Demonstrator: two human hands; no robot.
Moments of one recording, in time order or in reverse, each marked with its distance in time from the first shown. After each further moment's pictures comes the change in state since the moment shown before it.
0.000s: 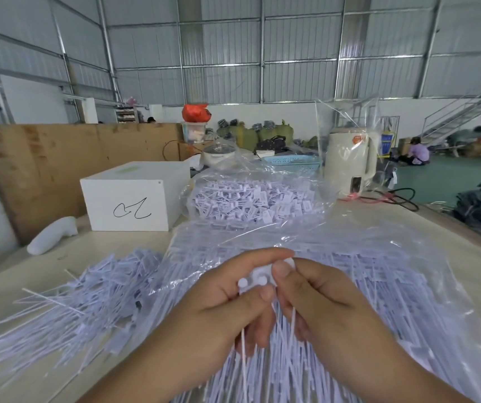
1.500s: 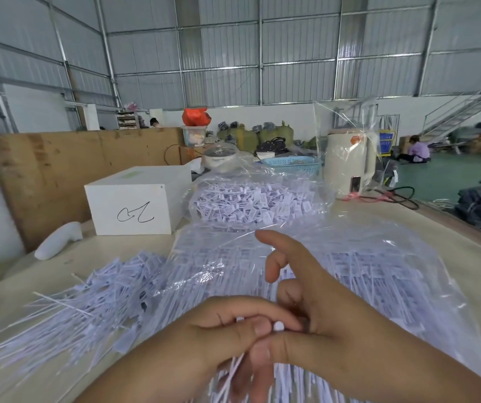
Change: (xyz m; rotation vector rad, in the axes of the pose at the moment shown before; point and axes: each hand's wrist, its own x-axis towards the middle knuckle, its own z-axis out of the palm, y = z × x) left_hand -0.020 0.010 -0.009 -0.157 -0.212 -0.267; right_hand -0.010 -0.017 -0.013 -0.301 -0.331 -0.074
